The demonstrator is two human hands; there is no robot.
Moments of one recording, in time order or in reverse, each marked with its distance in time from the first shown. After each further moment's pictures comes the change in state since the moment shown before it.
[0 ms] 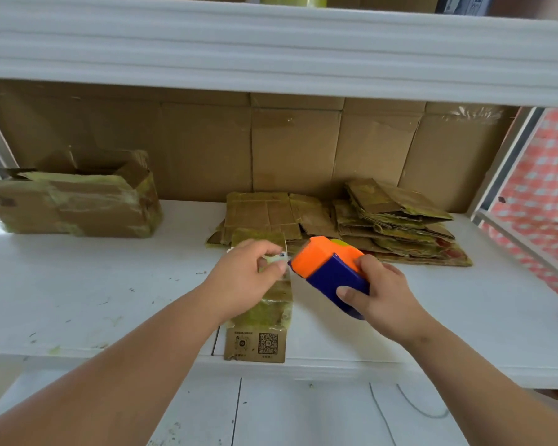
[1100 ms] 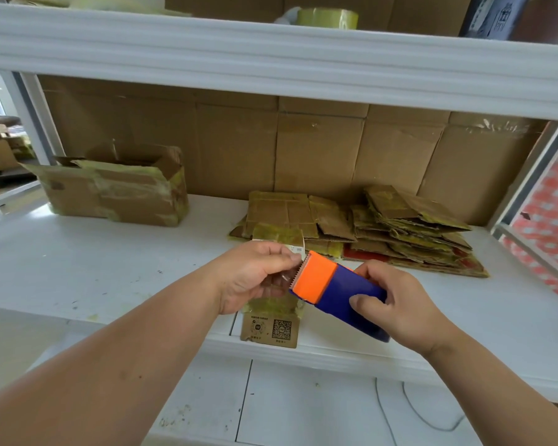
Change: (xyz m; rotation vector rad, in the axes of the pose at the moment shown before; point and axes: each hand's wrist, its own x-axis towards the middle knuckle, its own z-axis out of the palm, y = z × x) left_hand -0.030 0.018 -0.024 -0.784 -0.269 -0.304; right_hand -0.032 -0.030 -0.014 0.166 -0.064 -0.136
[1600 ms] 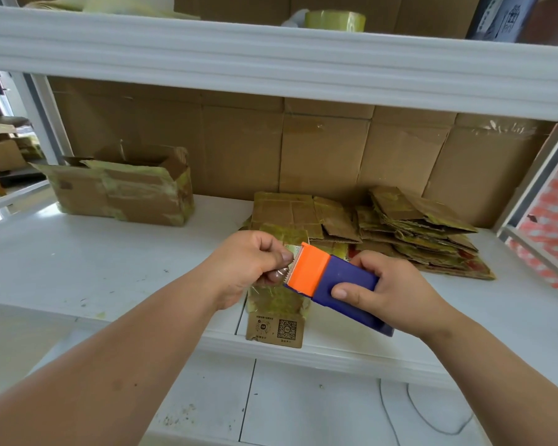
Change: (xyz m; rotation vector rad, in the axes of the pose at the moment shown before) left_hand -0.005 0.001 -0.008 0.084 0.246 0.117; right_hand 0.012 -0.028 -0.004 -0.130 -0.047 -0.011
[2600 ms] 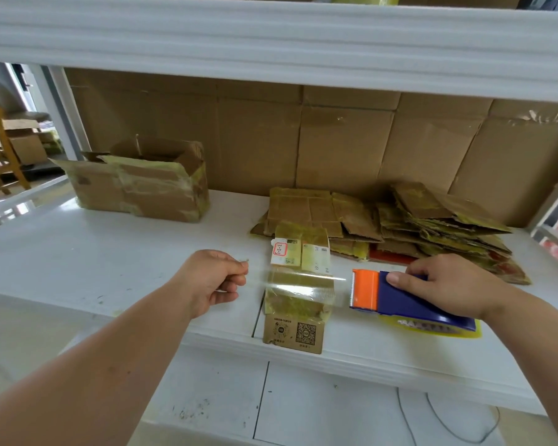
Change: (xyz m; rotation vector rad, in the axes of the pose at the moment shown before) left_hand 0.024 -0.058 -0.069 -0.082 0.269 -0.317; right_hand 0.038 0.053 -0.032 -0.406 -0.185 0.161
